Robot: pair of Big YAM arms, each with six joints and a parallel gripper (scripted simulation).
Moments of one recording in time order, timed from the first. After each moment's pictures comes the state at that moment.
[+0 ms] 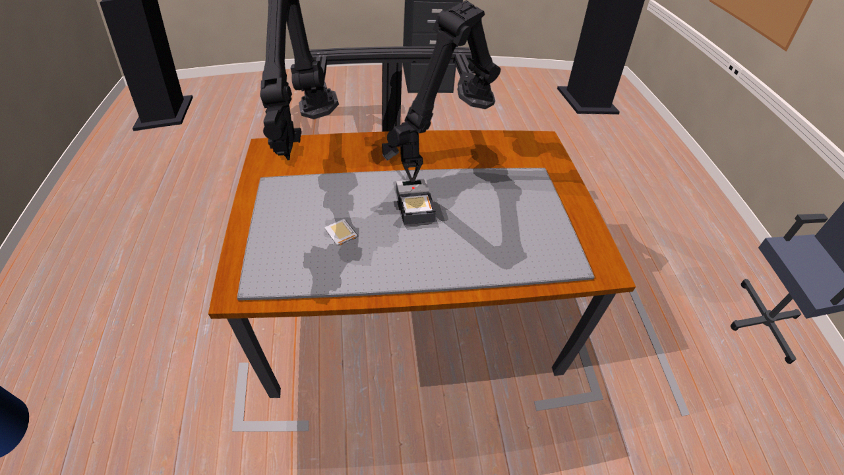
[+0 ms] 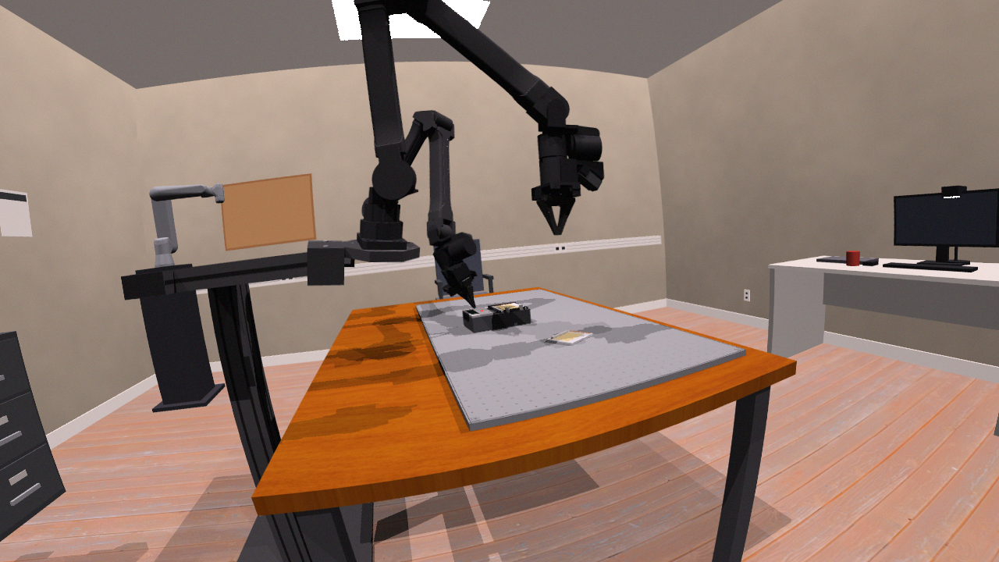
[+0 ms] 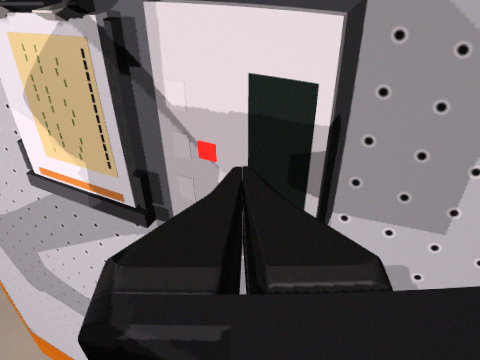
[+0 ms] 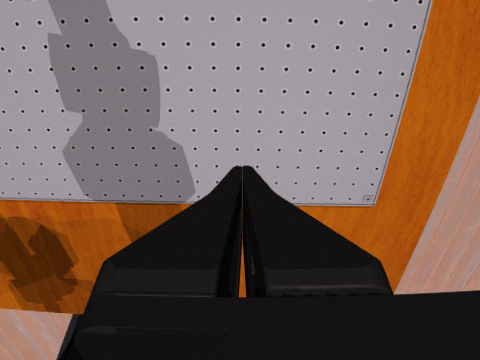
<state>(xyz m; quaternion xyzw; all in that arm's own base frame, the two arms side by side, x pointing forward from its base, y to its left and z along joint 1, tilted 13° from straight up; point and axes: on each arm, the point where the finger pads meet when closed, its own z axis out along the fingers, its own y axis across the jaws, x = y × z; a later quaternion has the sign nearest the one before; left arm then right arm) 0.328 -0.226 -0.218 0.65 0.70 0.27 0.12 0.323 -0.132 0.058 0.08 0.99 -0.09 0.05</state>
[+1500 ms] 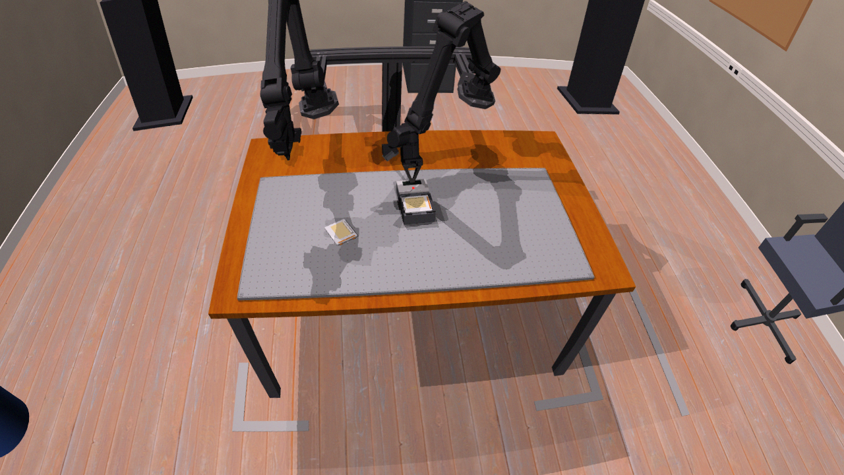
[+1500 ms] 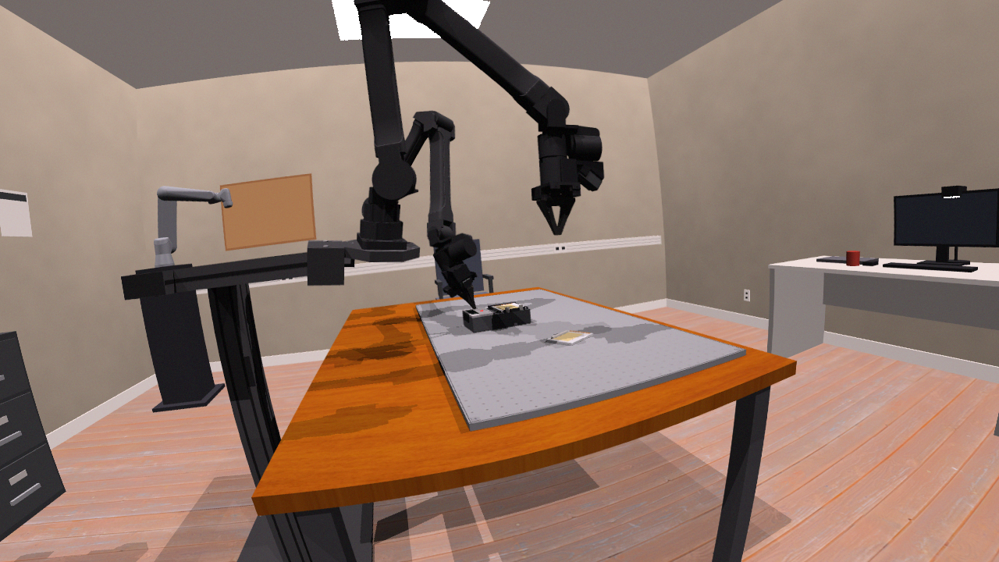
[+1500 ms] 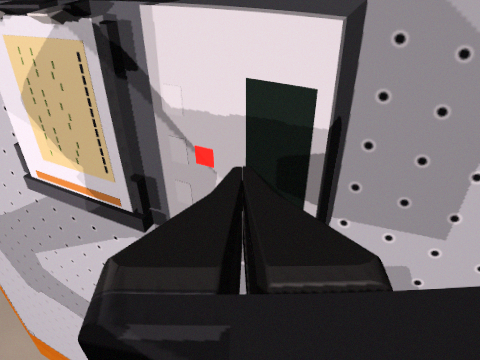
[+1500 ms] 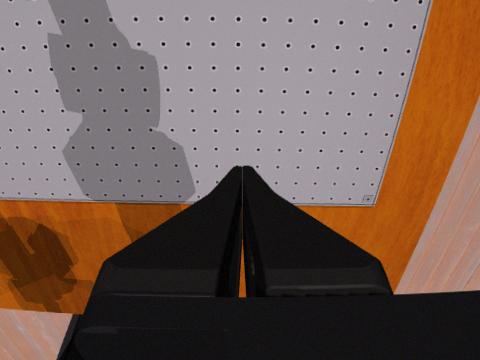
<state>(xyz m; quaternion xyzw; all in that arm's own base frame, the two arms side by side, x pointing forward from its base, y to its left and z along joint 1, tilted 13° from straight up) 0.329 -0.226 -0.221 0.65 0.70 0.27 0.12 0.323 -0.132 0.058 0.08 0.99 -0.09 0.05</state>
